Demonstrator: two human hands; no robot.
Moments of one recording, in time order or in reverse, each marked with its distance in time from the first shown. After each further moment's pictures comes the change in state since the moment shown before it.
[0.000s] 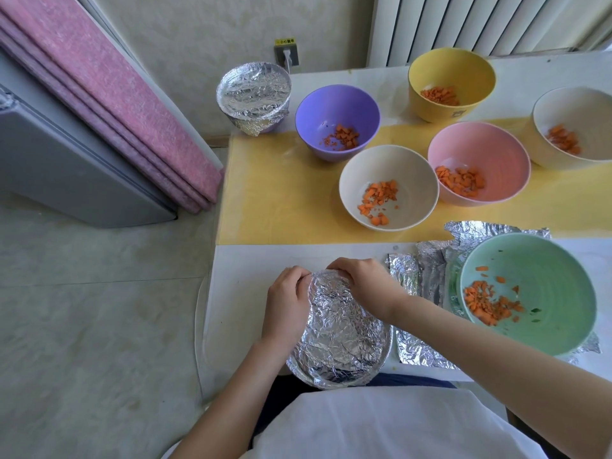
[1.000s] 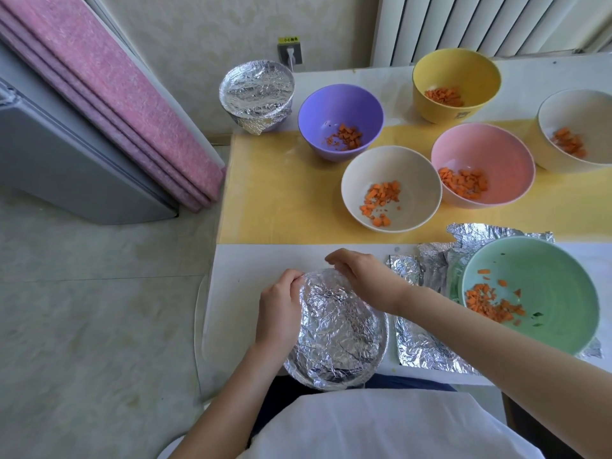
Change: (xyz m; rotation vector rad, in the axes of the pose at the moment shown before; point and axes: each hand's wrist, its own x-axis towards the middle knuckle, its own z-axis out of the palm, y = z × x) left_hand -0.006 -0.001 -0.006 0.040 0.063 -0.046; right_hand 0.007 -0.003 -0.014 0.039 -0.102 -0.021
